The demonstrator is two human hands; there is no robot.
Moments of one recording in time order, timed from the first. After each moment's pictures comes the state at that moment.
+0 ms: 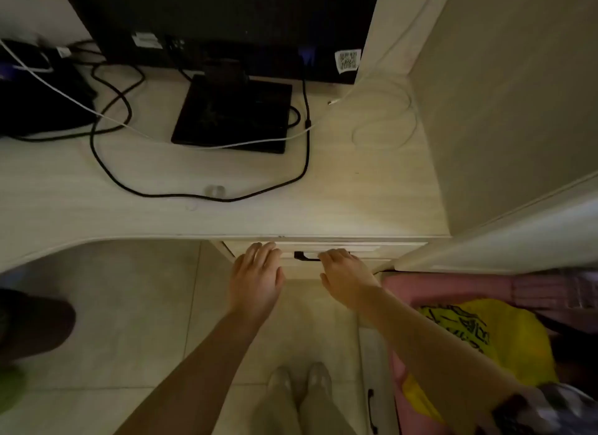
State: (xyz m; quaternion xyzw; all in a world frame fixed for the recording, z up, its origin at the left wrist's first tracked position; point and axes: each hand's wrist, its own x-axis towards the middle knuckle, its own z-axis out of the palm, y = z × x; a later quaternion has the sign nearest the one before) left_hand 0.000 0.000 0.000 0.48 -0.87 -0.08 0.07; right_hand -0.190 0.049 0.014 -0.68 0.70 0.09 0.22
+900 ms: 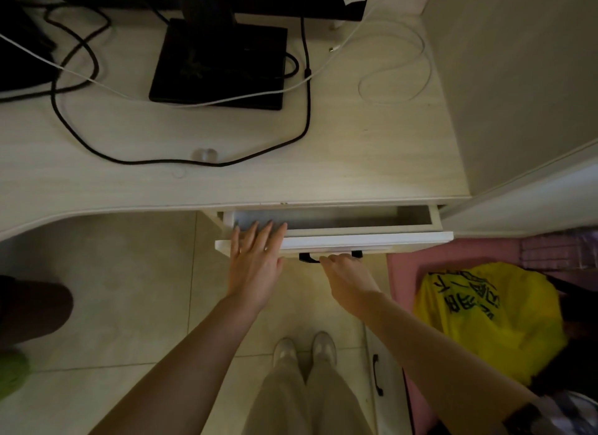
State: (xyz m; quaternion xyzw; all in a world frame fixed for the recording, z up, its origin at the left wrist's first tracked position) left_hand 0.016 0.004 -0.043 0.46 -0.89 -0.07 0.00; right_hand -0.154 0.090 -0.023 -0.63 0.73 0.10 0.26
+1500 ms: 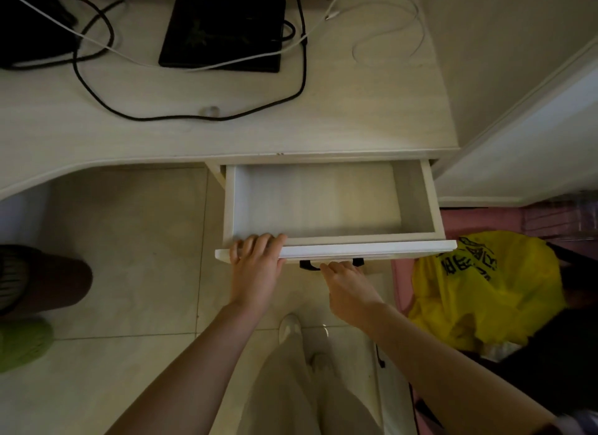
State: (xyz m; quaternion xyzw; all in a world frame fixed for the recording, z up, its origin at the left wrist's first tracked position) left_hand 0.048 0.107 -0.047 0.49 -0.87 -0.05 0.07; right_hand -0.120 0.197 -0.031 -0.63 0.71 0.09 0.30
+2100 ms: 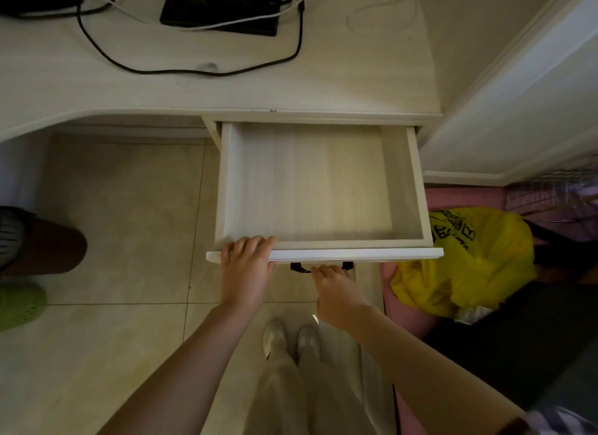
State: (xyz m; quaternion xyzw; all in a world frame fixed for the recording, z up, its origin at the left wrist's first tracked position) left_hand 0.075 0.197 -0.035 0.51 -0.85 -0.11 0.03; right_hand -0.089 0.282 -0.029 -0.62 0.69 0.13 0.34
